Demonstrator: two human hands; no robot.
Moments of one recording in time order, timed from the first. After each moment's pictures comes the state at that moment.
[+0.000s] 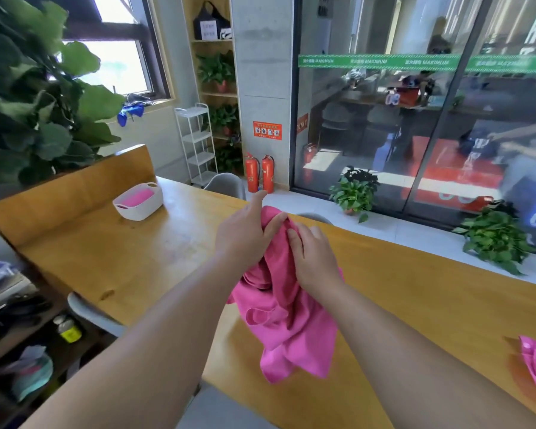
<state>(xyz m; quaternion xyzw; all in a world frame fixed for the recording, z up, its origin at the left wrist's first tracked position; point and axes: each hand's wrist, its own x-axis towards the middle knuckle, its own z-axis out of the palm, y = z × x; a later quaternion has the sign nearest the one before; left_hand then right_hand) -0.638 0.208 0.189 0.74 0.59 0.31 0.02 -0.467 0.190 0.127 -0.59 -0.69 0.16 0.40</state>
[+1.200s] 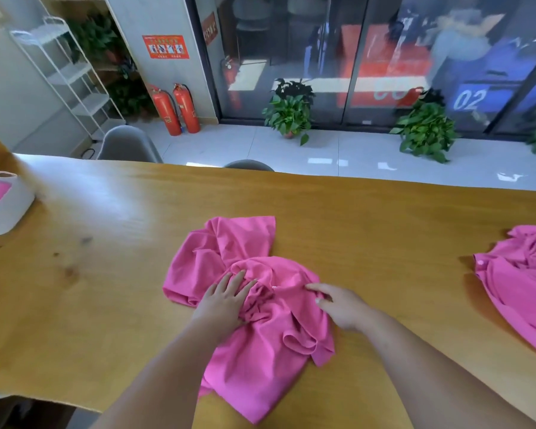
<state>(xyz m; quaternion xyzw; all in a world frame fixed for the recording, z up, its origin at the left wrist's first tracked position) -0.590 0.286 -0.098 0.89 0.41 -0.17 0.09 -0.285 0.179 -0.080 -0.73 -0.50 0.45 0.13</state>
